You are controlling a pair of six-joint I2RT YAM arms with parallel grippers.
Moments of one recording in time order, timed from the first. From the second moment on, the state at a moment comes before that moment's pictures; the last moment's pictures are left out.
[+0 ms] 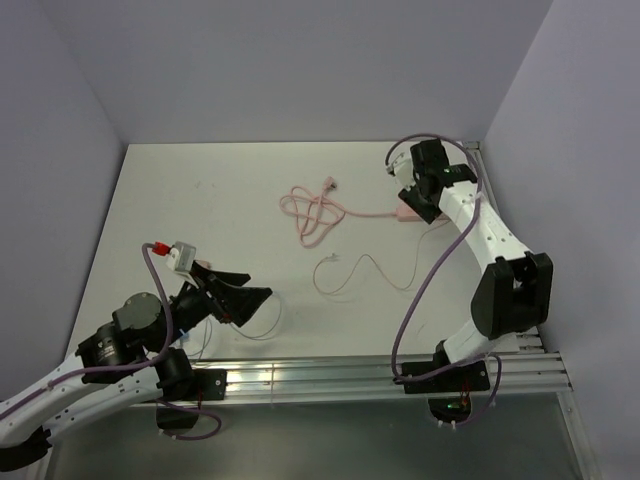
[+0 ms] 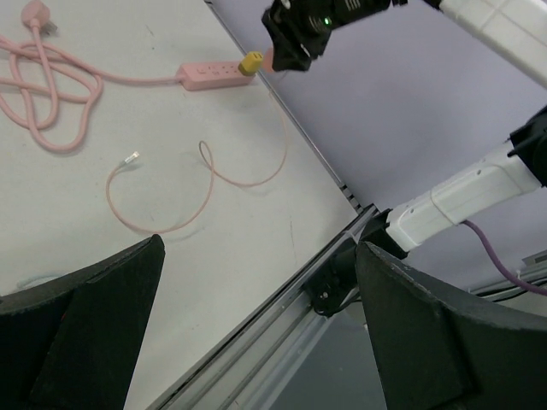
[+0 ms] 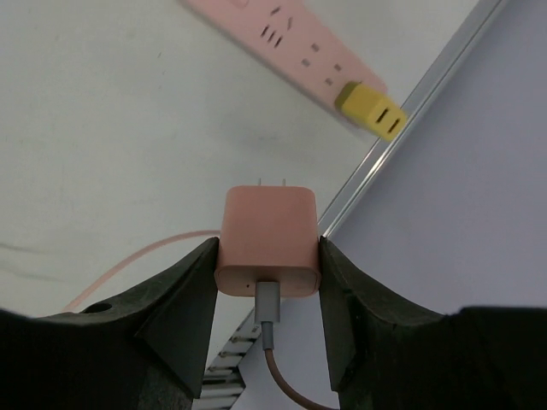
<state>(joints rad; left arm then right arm) -1.08 0.31 0.61 -0.31 -0.25 -0.67 0.18 1.55 1.35 -0.88 0.28 -0.64</state>
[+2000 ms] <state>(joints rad) -1.08 0.35 0.61 -0.25 -0.21 -0.70 -0.17 2.11 1.88 -1.12 0.13 1.29</state>
